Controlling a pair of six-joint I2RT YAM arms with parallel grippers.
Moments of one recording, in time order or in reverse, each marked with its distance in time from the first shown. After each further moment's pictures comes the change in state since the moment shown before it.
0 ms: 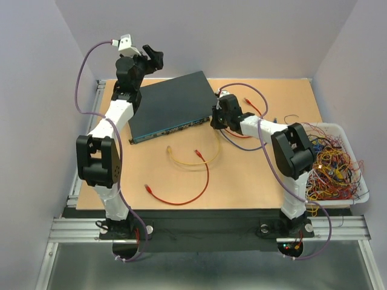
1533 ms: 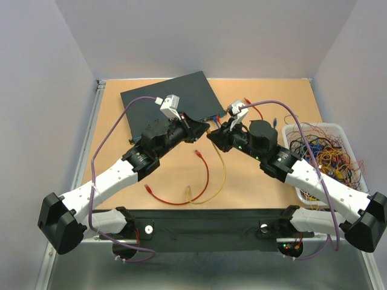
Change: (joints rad) left arm -0.622 -0.670 -0.639 -0.183 -0.071 -0.314; right arm 0.312 -0.888 -0.434 0.071 -0.015 -0.067
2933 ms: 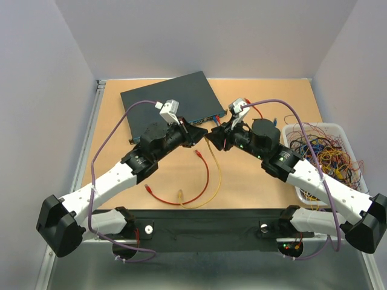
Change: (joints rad) left arm 0.020 -0.028 -0.068 0.006 0.048 0.003; right arm -0.005 -0.011 0.016 0.006 -0.063 -0.011
